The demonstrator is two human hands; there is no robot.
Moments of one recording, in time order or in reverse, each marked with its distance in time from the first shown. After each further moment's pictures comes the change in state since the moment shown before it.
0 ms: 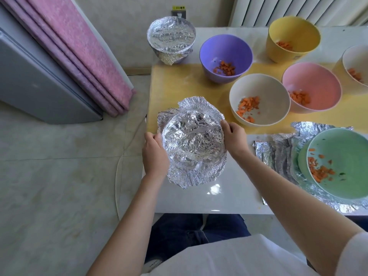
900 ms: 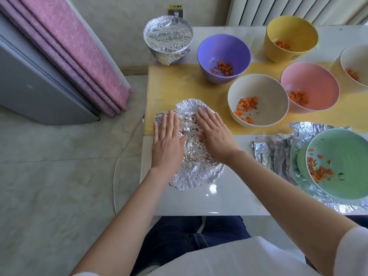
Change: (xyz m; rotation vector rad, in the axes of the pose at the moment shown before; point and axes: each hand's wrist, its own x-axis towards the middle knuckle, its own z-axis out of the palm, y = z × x) left_hand 0.013 0.001 0.026 0.716 -0.221 0.607; right_hand 0.004 -0.001 0.018 -0.711 -0.148 -0.818
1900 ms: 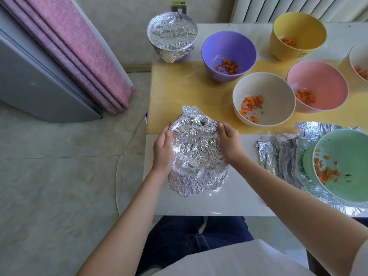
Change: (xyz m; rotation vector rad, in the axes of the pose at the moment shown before) left_hand -0.006 -0.008 0.002 -1.318 0.009 -0.509; right_hand -0.009 -0.013 -0.003 0.919 0.238 0.627
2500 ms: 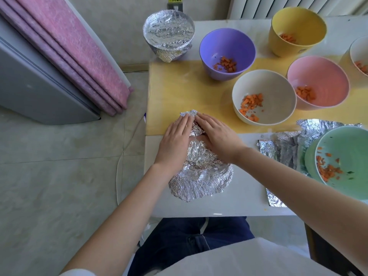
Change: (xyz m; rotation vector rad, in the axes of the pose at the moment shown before) left_hand 0.014 0.012 0.008 1.181 -0.216 0.676; right_hand 0.021 -0.001 -0.002 -0.869 -0.351 -0.638
